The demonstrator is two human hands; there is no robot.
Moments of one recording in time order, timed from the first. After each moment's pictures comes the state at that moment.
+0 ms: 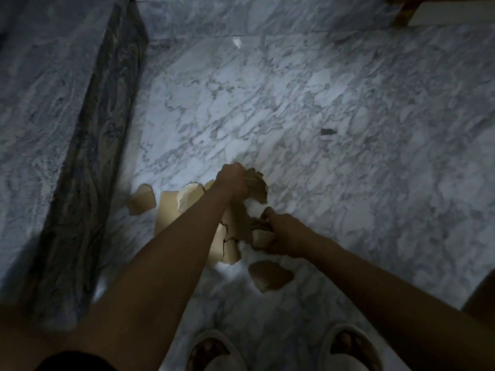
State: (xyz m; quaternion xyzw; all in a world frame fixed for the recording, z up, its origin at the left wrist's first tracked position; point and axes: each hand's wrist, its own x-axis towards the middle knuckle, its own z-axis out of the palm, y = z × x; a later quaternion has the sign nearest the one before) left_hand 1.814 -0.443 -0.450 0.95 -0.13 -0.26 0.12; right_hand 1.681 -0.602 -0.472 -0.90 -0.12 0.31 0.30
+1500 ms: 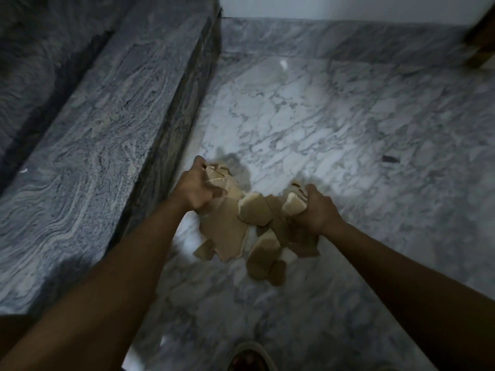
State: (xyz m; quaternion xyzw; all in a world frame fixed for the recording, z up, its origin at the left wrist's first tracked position) left_hand 1.804 -0.229 -0.416 0.91 0.07 -0.17 0.36; right_hand 1.755 -0.532 -0.449 -0.93 0.07 0.21 0.31
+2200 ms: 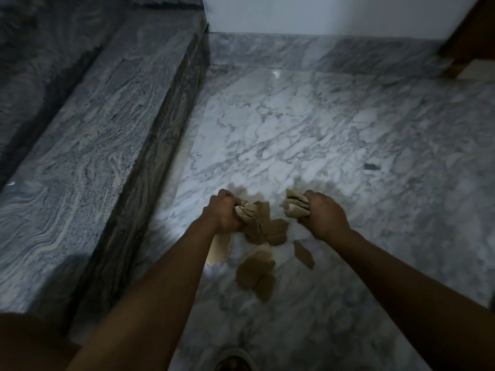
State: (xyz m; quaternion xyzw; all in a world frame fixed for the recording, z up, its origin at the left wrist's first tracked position) left_hand 1.782 -0.314 -0.449 0.94 -0.03 -0.27 0.18; right_hand 1.754 -0.582 -0.449 -0.97 -0.01 0.13 0.19
